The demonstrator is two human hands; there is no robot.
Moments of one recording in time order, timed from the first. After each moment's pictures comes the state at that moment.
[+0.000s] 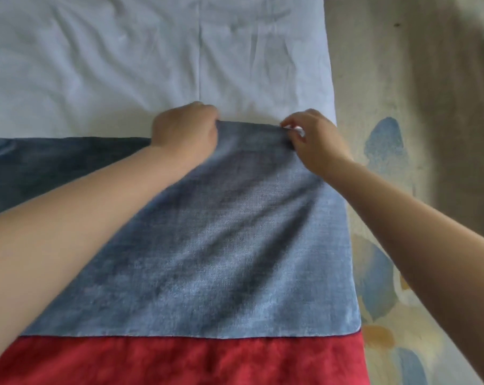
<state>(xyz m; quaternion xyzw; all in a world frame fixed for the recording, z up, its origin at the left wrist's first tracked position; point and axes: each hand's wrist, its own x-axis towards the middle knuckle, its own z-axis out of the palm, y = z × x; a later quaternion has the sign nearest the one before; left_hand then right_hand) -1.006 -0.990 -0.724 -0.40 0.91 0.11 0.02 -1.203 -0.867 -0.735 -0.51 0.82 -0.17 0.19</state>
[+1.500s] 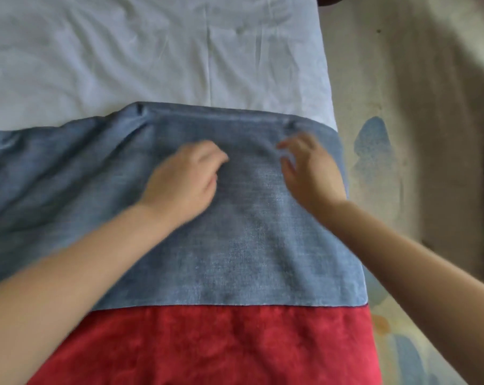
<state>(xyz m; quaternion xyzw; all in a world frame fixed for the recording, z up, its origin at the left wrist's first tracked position) -0.924 -0.940 -0.724 -0.25 0.95 0.17 -0.10 -1.124 -0.823 -0.721 -0.54 0.82 -0.19 0.09</state>
